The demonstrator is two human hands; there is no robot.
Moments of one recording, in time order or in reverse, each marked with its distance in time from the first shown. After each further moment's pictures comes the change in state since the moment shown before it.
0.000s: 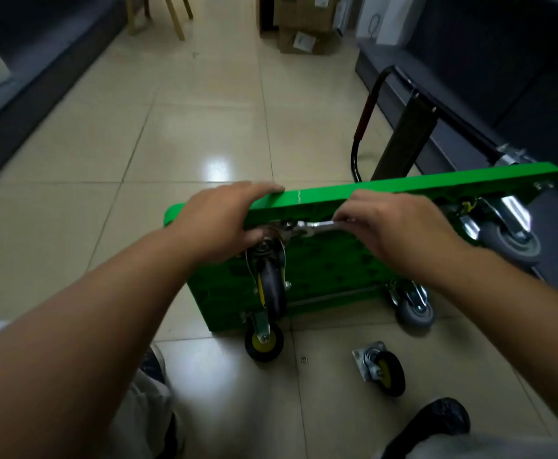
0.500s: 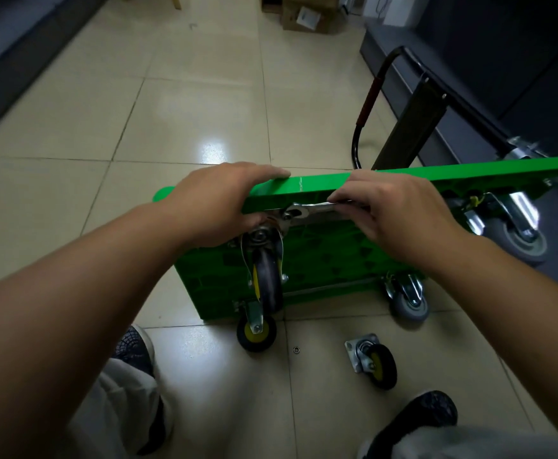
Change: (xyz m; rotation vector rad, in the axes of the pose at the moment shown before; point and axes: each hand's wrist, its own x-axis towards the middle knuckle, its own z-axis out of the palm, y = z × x) left_hand 0.008 -0.005 0.002 -0.008 -0.033 0.029; right_hand 0.013 0.012 0.015 0.035 0.060 -0.013
